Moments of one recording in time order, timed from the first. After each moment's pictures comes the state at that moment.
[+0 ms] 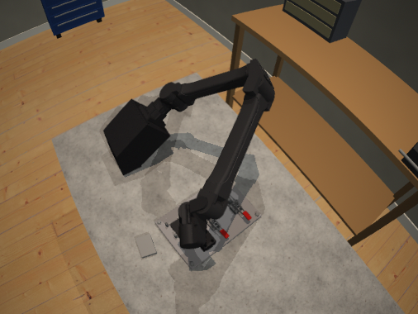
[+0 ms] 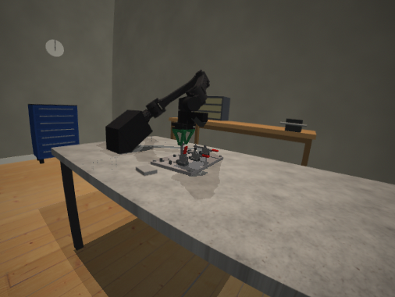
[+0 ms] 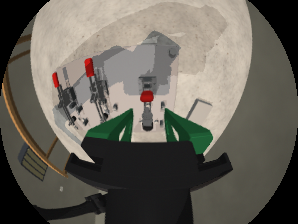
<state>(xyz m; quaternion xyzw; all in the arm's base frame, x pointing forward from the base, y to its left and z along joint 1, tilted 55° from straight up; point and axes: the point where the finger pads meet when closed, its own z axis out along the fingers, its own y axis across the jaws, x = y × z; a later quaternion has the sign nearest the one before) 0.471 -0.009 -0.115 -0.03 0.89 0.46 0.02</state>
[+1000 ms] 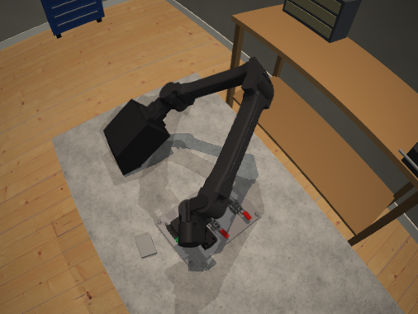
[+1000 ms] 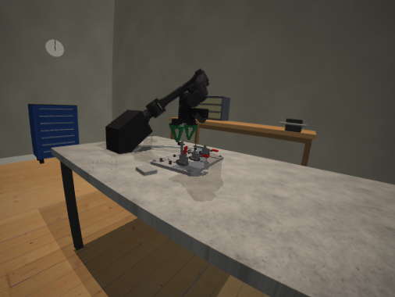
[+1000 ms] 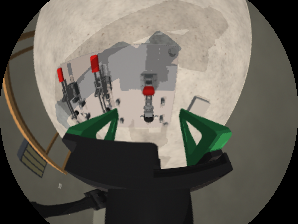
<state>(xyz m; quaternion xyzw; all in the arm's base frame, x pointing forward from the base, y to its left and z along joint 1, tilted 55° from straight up) 0.470 -0.023 -0.104 -0.04 0.88 0.46 0.02</state>
